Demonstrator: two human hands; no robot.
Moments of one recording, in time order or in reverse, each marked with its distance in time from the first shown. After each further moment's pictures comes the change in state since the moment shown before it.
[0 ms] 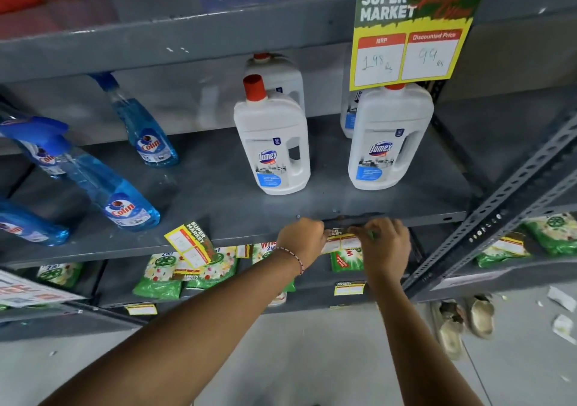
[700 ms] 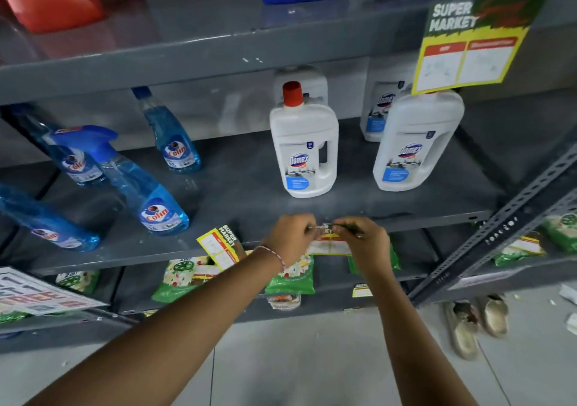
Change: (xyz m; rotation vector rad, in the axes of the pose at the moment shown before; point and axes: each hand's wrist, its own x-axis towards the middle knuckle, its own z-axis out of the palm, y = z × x) left_hand -0.031 -0.067 -0.048 -0.431 0.040 -0.030; right_hand -0.030 -0.071 0.022 0.418 -0.321 -0.022
